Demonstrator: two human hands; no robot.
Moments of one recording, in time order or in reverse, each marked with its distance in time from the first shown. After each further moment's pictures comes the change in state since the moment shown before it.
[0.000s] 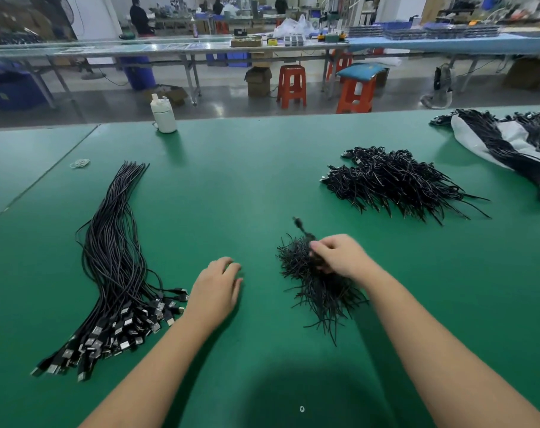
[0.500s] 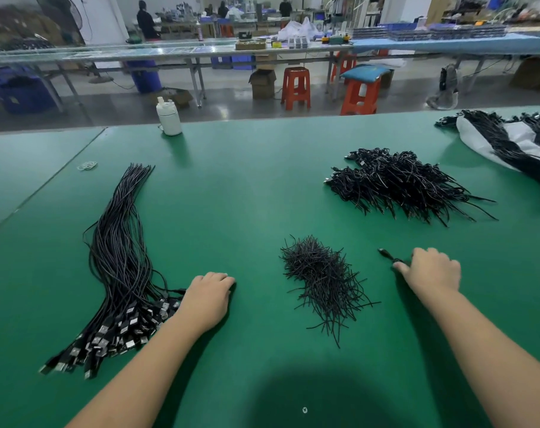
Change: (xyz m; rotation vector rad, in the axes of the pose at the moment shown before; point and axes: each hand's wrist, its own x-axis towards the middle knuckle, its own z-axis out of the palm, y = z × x) left_hand -0.002 -0.035 0.012 0.249 -0.302 -0.014; right_hand -0.005 0.122 -0.072 -0.954 0.451 0.365
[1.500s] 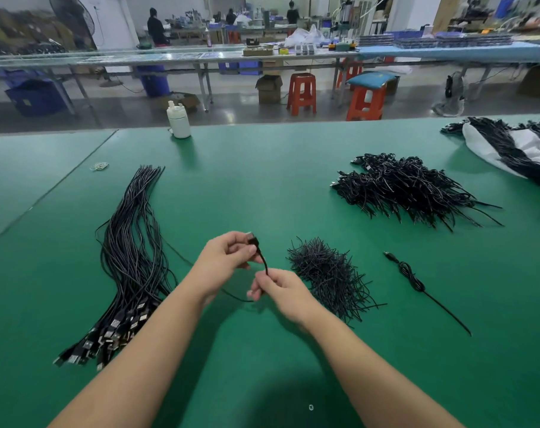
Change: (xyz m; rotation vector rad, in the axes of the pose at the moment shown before) left_hand -0.001 0.034 -0.105 -1.507 0.098 -0.126; right_hand -0.150 -0.200 -0.056 1.528 -0.588 -0.581
